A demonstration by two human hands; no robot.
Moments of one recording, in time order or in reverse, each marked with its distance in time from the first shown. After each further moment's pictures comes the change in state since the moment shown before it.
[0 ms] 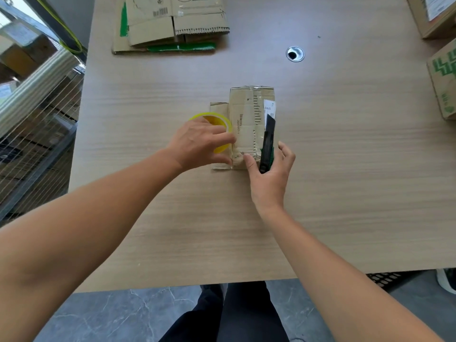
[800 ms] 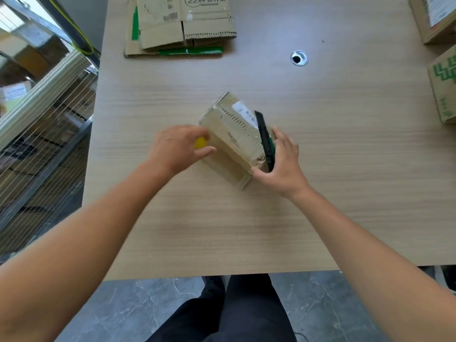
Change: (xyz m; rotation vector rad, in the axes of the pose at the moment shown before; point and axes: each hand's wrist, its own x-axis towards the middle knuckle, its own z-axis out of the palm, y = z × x) left_hand -0.037 -0.002 -0.039 -0.148 -0.149 -0.618; right_hand 0.042 -0.008 -0.042 -0.455 -0.460 -0.251
